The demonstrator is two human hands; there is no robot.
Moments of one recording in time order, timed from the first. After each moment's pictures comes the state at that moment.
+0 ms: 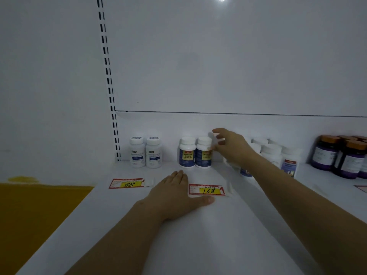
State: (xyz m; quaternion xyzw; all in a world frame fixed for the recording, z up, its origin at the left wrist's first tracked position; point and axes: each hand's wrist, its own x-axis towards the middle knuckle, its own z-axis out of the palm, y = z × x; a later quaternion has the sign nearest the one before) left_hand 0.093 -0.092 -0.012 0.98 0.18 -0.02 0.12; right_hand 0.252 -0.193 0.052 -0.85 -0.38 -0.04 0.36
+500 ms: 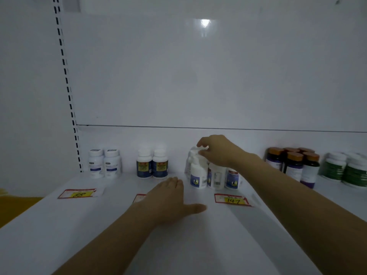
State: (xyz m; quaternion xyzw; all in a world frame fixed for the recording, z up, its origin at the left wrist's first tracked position) left_hand 0.152 -0.201 0.017 0.98 0.18 -0.01 0.05; right_hand 0.300 -0.295 0.092 -0.86 -0.47 -0.09 0.16
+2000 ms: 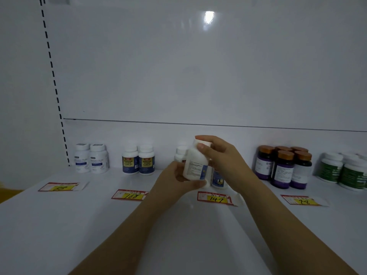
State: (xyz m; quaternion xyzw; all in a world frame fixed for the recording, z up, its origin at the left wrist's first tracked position) left_hand 0.194 -0.239 0.009 0.79 0.10 0.27 0.53; right_hand 0.304 -0.350 0.051 -0.63 -0.44 0.10 0.64
